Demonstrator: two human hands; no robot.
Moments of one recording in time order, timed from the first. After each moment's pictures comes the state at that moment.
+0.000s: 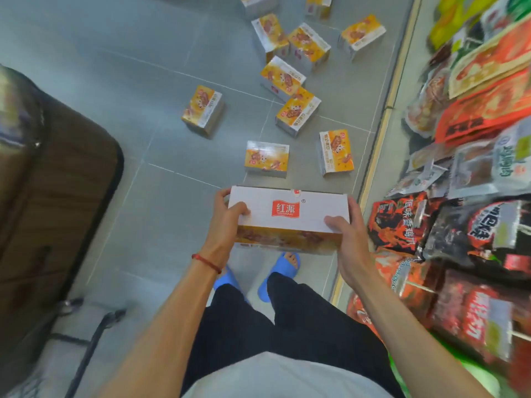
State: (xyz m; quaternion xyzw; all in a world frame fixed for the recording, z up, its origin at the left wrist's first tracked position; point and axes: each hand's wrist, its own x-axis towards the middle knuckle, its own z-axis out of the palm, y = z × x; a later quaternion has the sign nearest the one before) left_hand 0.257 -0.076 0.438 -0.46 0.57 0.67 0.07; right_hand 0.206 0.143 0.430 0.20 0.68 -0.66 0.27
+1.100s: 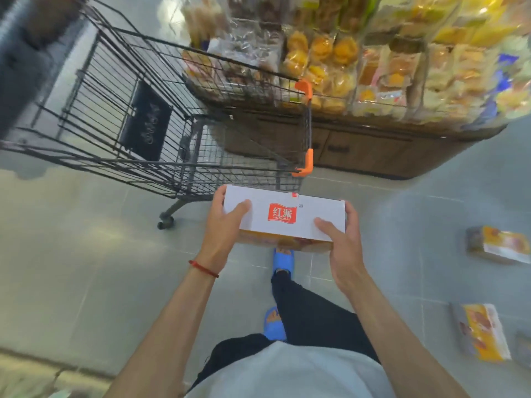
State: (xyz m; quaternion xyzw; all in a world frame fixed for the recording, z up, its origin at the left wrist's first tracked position) left_hand 0.992 -0.183 0.509 -0.70 0.26 0.48 -0.47; right_hand 0.769 -0.200 0.487 -0.31 0.59 -0.40 0.63
